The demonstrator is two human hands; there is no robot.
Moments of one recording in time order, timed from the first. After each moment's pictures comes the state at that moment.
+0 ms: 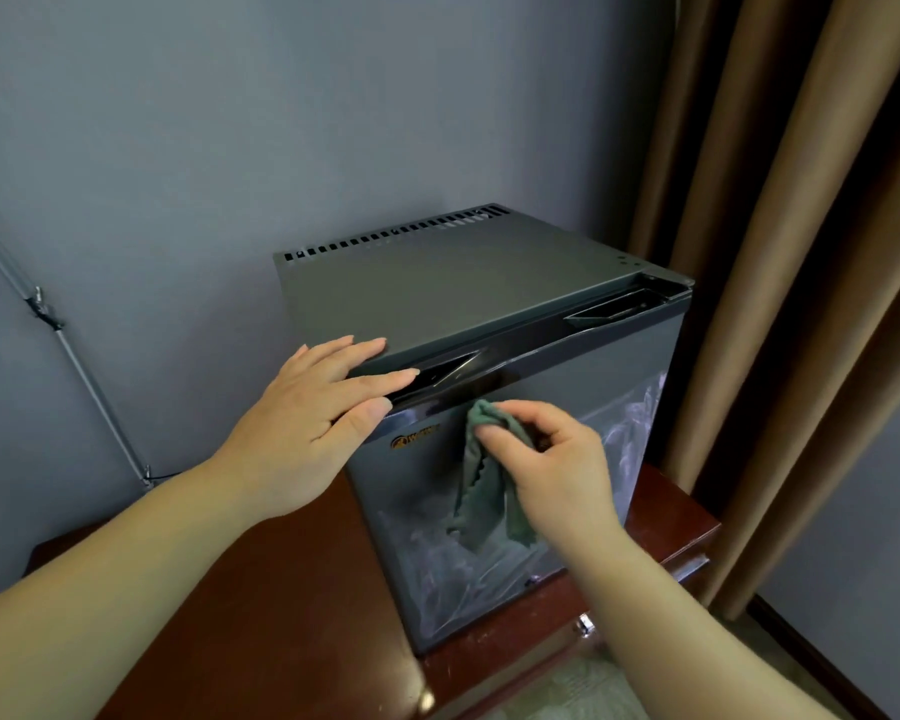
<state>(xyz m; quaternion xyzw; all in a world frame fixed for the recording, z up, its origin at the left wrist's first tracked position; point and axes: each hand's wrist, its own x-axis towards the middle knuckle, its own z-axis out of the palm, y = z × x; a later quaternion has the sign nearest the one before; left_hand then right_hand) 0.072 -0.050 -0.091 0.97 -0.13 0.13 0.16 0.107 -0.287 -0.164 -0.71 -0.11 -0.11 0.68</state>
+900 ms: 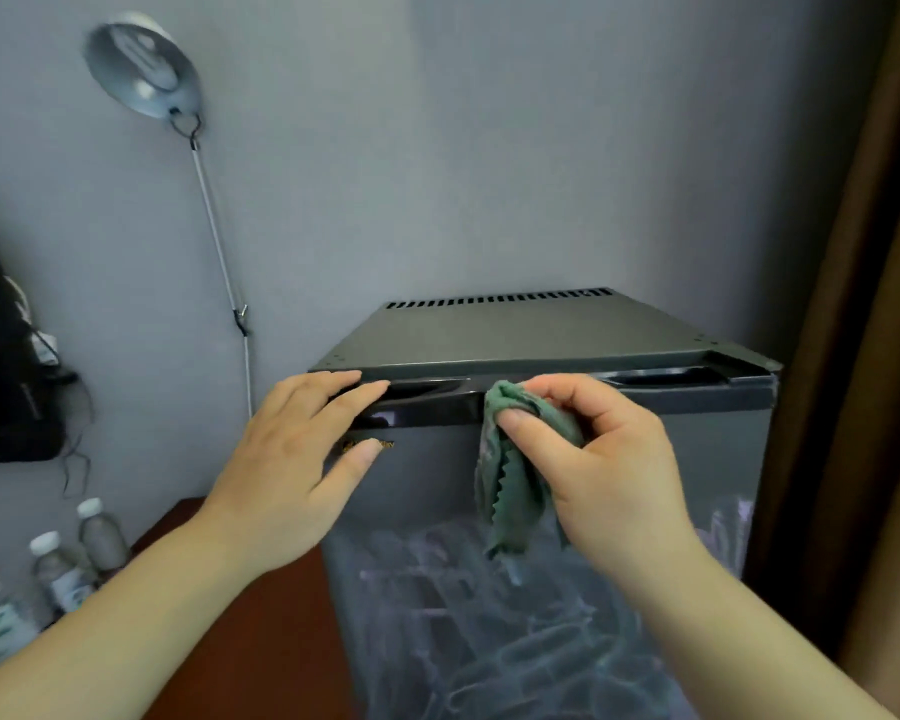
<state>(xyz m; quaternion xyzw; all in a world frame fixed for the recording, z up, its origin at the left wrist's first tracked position) 0.051 -0.137 -0.146 0.93 0.09 0.36 0.01 0.177 -0.368 -0.136 -0.63 -0.37 -0.09 0.68</state>
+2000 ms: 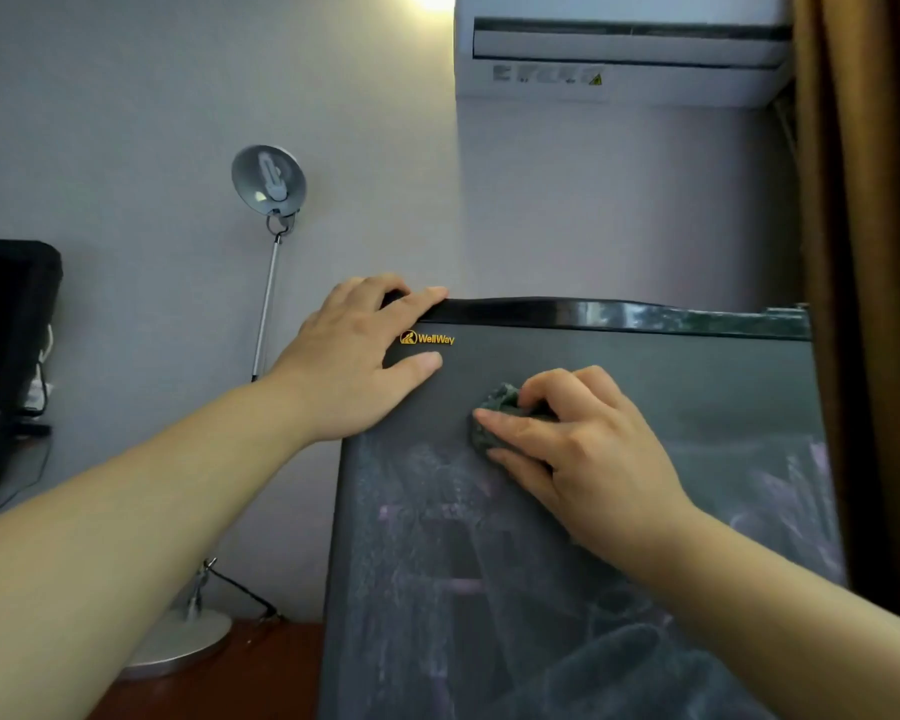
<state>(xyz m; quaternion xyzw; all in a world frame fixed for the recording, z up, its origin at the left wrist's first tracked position) 0.078 -0.104 -0.190 0.84 0.03 0.54 -0.09 0.229 -0.308 -0.258 -0.51 -0.53 -0.65 0.18</state>
